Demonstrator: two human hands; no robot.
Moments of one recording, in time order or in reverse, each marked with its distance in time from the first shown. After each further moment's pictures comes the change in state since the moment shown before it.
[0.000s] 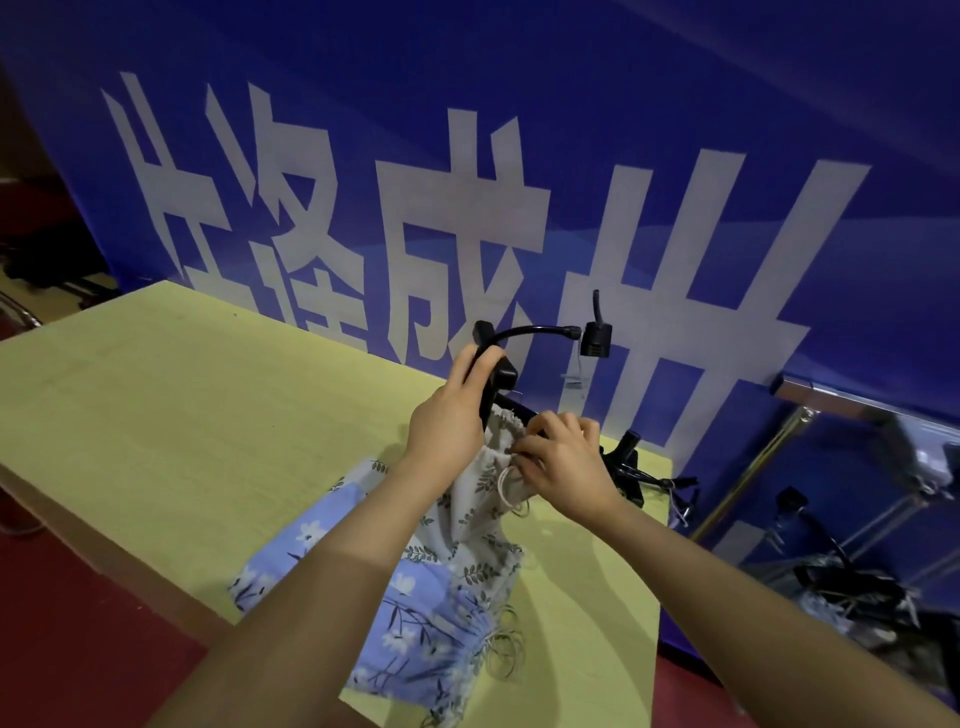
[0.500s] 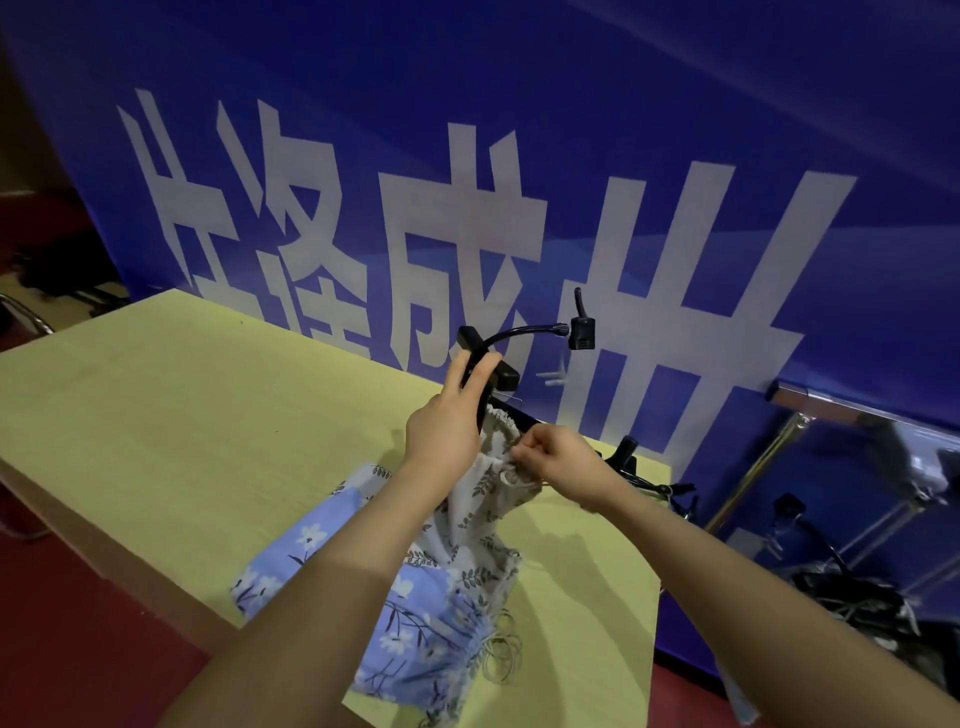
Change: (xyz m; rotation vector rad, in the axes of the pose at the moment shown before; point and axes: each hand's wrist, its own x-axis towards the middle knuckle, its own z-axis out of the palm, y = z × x) left_hand -0.003 0.002 0.003 0.081 0.011 -0.069; right_hand 0.010 -0.010 -0.035 0.620 -0.291 0.341
